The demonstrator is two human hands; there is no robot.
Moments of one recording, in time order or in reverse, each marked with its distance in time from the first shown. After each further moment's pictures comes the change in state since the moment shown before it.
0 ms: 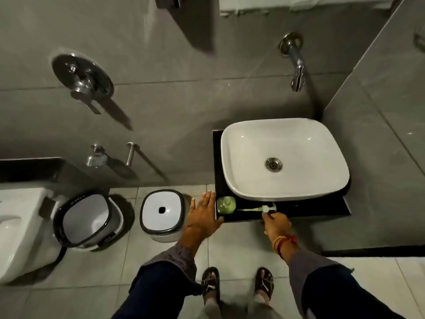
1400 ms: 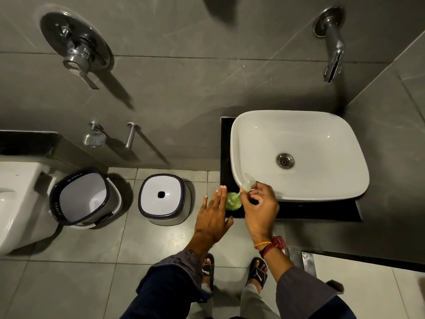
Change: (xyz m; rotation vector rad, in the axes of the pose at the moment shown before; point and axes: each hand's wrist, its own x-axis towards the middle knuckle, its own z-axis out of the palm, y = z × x) left_hand 0.012 0.008 0.038 -0.122 0.123 0.054; right_hand -0.049 -0.058 0.056 0.100 0.142 -0.753
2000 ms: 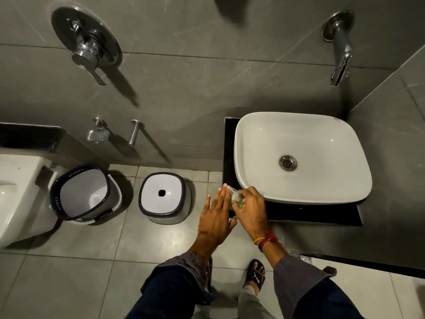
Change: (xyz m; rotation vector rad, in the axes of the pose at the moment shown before) left_hand -0.005 0.006 0.002 0.071 -0.002 -0.014; right_hand 0.003 0.009 0.013 -0.477 -0.431 -0.115
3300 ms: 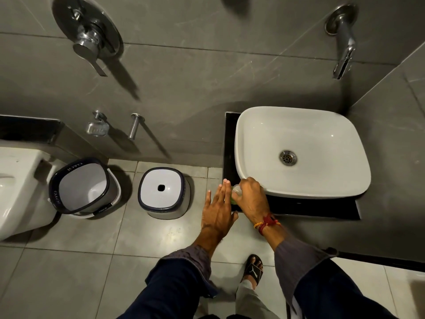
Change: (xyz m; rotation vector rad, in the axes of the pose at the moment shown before) left_hand -0.005 0.013 -0.006 0.014 -0.031 -0.061; right_hand 0.016 -0.011 -0.006 -0.285 -0.106 -0.046
